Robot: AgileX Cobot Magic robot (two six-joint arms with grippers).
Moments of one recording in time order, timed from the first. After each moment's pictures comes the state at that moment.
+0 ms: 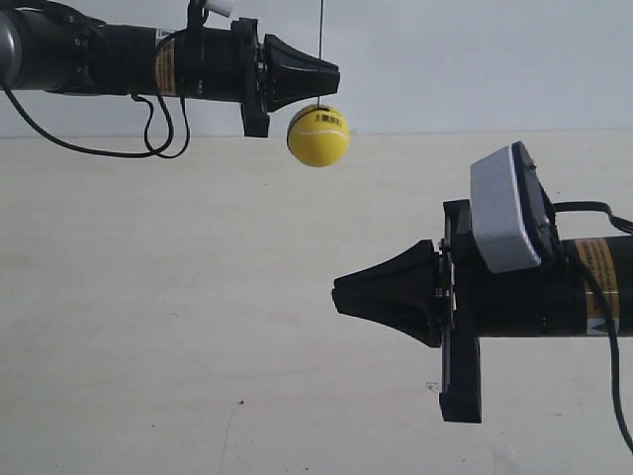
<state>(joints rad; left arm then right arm) -0.23 2.16 -1.64 1.55 -1.13 -1.02 0.31 1.51 -0.51 -1.32 -1.08 0.62</state>
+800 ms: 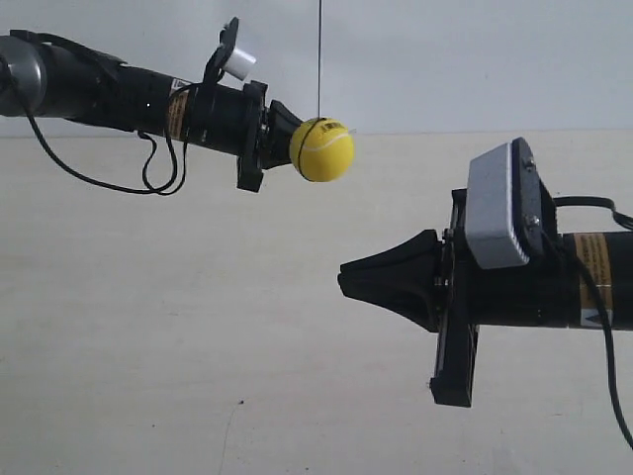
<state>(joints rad) -0.23 2.23 -1.64 1.73 -1.14 -1.10 0.31 1.51 -0.51 -1.25 -1.02 0.54</state>
